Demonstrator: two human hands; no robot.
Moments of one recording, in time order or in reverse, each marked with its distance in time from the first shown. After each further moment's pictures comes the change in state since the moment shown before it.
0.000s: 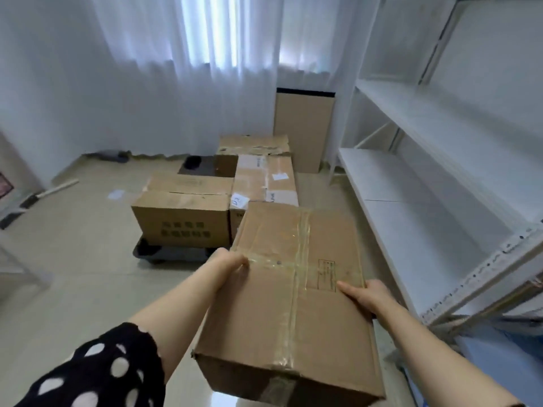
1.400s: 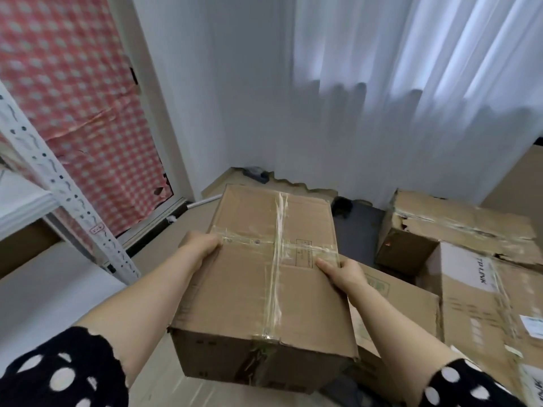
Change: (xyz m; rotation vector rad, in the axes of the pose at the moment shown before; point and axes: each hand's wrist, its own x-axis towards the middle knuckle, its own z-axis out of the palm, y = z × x) left_hand 0.510 -0.011 -0.670 -0.374 0.599 -0.246; right_hand 0.312 -0.705 0.580 -0.134 -0.368 -0.332
